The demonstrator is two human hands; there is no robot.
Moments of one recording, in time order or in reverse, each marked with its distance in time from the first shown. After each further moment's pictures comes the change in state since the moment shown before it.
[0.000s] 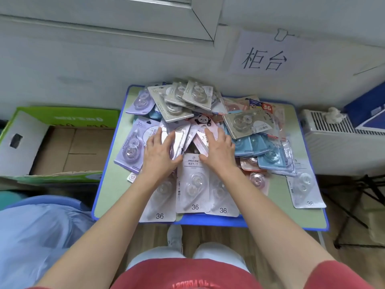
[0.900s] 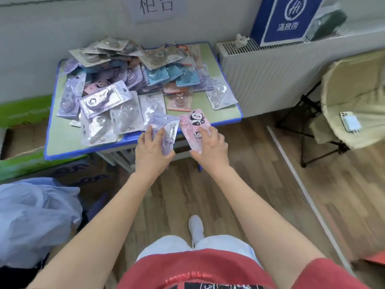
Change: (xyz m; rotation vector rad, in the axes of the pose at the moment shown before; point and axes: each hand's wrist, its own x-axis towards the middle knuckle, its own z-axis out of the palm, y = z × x) left_hand -0.254 0.119 0.097 0.078 -0.024 0.162; right_hand -0.292 0.149 0.079 0.167 0.211 0.223
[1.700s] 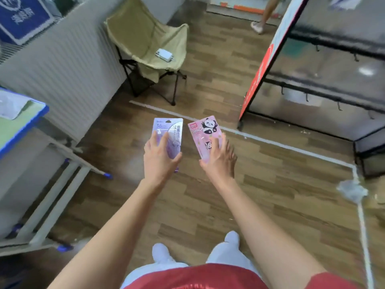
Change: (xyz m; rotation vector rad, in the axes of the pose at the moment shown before) left_hand -0.329 0.204 0.137 -0.083 -0.378 0.869; right_hand -0.444 0.203 0.021 0.162 0.440 1.051
